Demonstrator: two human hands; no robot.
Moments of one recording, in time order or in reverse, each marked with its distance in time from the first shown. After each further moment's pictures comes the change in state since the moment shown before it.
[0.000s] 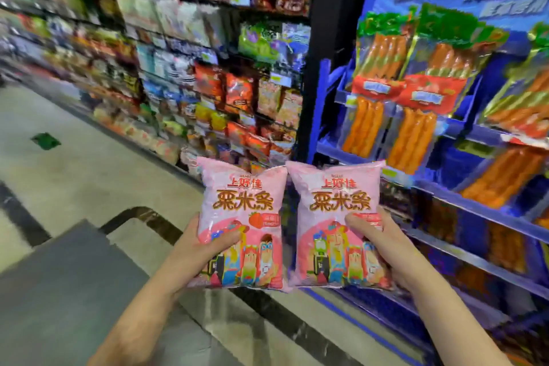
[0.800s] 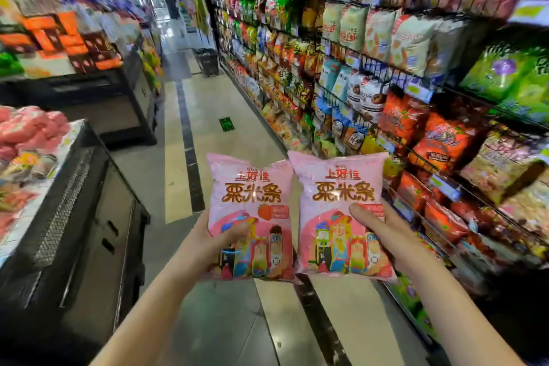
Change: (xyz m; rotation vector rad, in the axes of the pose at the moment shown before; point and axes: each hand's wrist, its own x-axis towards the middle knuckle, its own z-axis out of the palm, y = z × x) left_hand 0.112 0.085 -0.310 0.075 0.618 0.028; right_hand 0.352 -0.034 0.365 -0.036 -0.570 0.047
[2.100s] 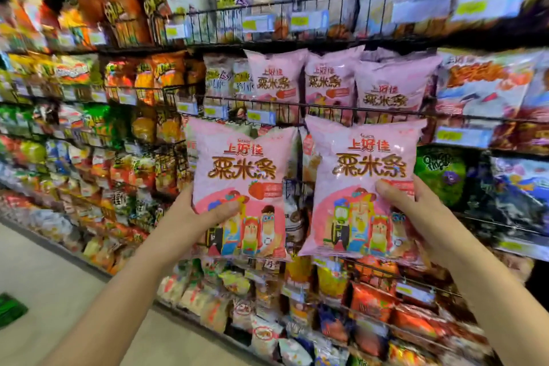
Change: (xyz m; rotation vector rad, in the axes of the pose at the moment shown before) left_hand 0.578 0.249 0.015 0.122 -0.640 0.418; right_hand 0.306 -0.225 0.006 -0.207 0.736 -0.515
